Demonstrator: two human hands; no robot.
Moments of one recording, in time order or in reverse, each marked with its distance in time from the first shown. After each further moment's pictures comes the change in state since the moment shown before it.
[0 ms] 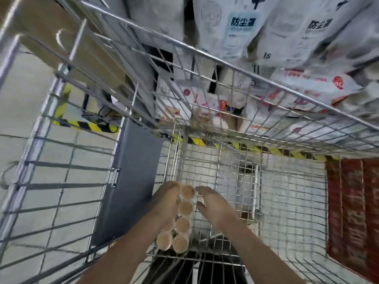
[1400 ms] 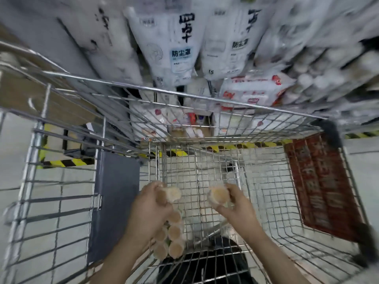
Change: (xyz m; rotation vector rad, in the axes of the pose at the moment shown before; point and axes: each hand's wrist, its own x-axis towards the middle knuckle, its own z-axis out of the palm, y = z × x) left_hand -0.036 0.032 -0.027 0.047 0.160 0.144; right_hand -0.101 0.033 -0.051 0.676 0.456 0.235
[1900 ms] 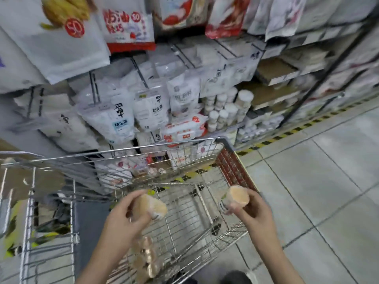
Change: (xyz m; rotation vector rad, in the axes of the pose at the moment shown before) left_hand -0.142 0.155 -0.070 -0.188 -0.092 0.403; right_hand -0.207 -0.057 -0.164 0.547 0.555 -0.160
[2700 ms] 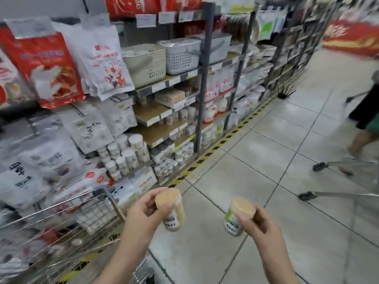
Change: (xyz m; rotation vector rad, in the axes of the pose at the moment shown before) left_hand -0.096 0.280 0.371 -0.392 -0.373 0.267; right_hand -0.048 -0.009 -0.407 0.322 0.353 -0.088
